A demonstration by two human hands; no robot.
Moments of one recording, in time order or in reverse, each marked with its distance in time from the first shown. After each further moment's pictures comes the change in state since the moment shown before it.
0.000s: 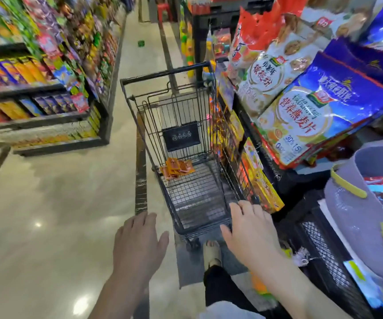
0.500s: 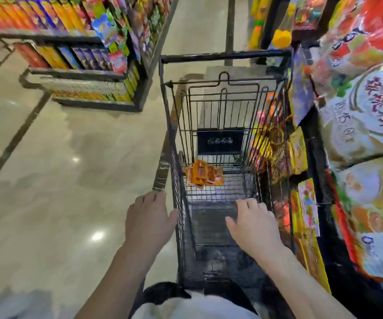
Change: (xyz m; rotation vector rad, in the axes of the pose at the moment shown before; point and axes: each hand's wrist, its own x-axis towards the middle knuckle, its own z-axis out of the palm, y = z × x) left_hand 0.250 -0.002 -0.026 -0.138 -0.063 -0.259; right_hand 0.300 -0.031 -0.012 -0.055 -0.213 -0.181
